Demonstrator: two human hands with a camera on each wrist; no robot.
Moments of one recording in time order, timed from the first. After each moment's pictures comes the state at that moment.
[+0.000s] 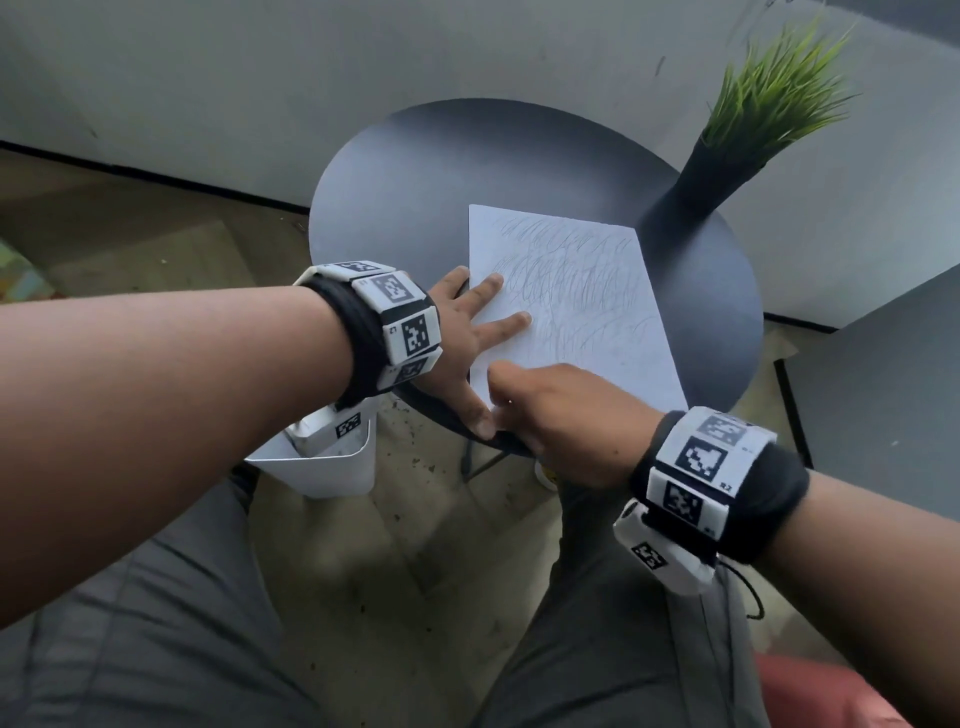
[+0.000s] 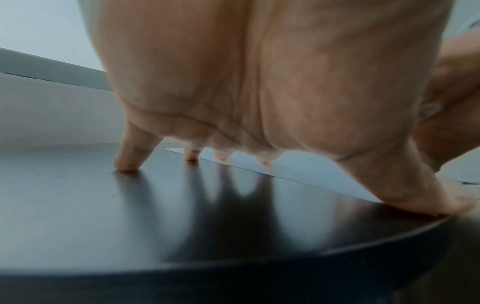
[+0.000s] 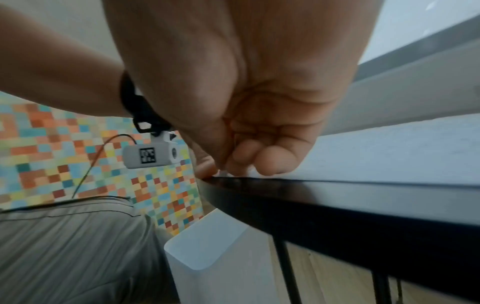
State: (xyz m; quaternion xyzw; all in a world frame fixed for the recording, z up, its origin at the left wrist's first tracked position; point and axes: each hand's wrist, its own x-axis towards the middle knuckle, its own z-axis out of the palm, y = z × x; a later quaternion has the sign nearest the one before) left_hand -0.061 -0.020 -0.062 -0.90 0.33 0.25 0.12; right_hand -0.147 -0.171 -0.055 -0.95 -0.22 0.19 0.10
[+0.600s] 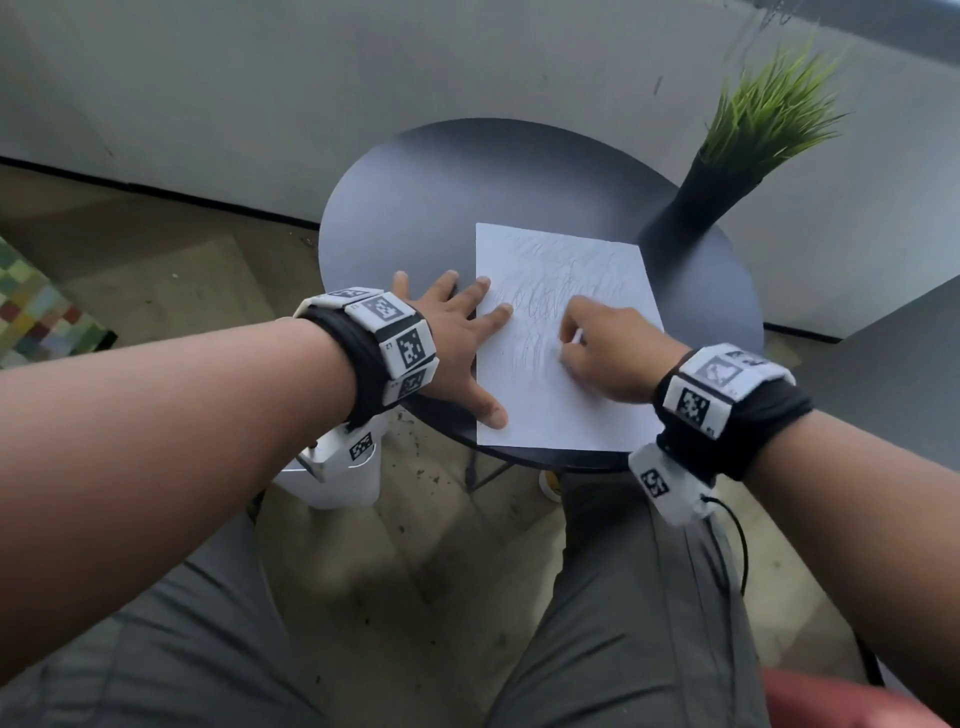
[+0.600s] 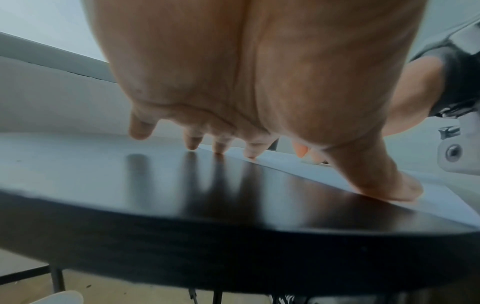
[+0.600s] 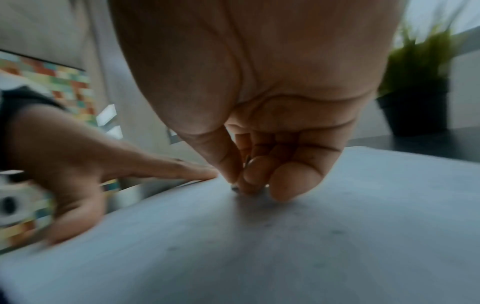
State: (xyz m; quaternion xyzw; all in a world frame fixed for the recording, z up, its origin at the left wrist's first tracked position) left_hand -0.050 -0.012 -0.075 -0.93 0.29 0.21 0.04; right_hand -0.088 -0.214 -0.054 -0.98 0.01 0.17 0.12
